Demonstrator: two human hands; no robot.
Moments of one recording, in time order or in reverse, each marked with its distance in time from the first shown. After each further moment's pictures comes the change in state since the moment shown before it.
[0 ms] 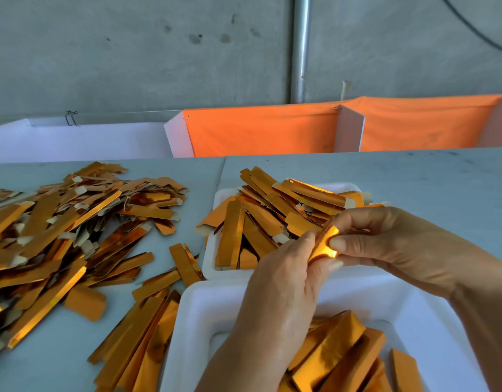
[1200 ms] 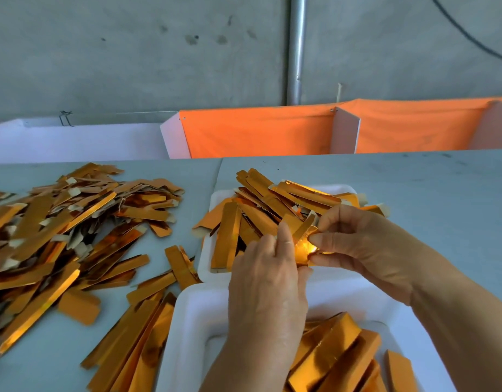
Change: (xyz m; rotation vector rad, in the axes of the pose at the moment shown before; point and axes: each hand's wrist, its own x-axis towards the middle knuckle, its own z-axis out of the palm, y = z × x) left_hand 0.000 -0.012 0.009 0.475 0.100 -0.080; right_hand 0.015 0.002 0.023 0.122 0.311 0.147
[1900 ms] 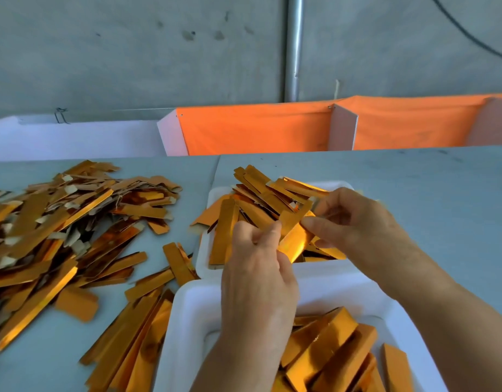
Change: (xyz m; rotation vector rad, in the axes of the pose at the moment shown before) left_hand 0.000 0.001 -0.018 -0.214 0.091 -0.147; right_hand -0.003 -0.002 0.013 -0.373 0.306 -0.285
